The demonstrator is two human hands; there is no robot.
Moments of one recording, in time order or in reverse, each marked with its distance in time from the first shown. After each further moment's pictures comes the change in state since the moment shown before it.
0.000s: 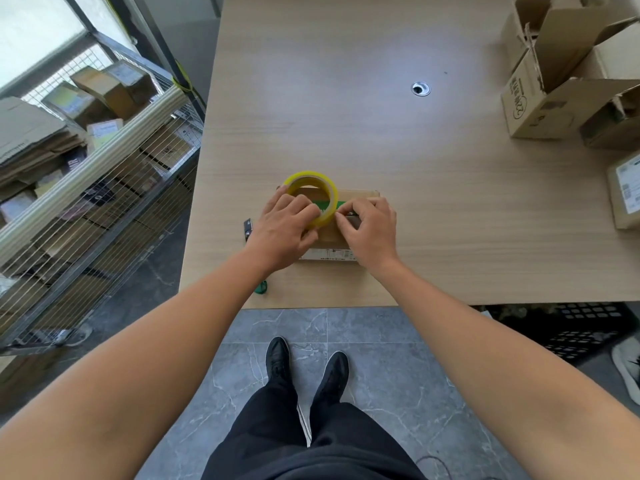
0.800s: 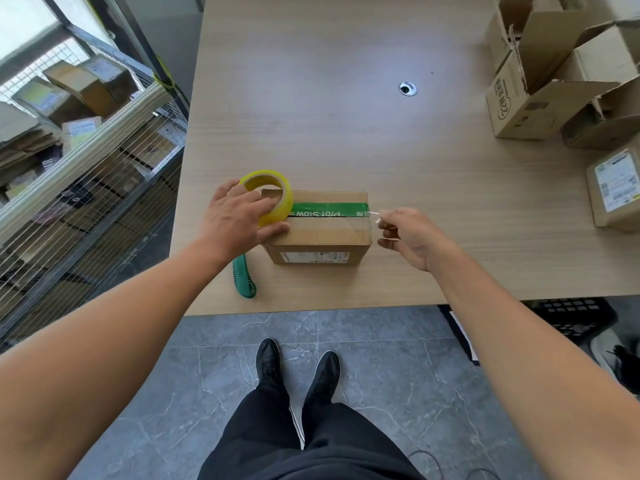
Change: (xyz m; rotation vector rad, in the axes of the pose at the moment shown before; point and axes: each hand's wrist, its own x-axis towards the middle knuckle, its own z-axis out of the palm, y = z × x) left_hand -0.001 -0.049 -0.029 0.232 -0.040 -0.042; right_hand 0.024 0.042 -0.066 0.654 -0.281 0.851
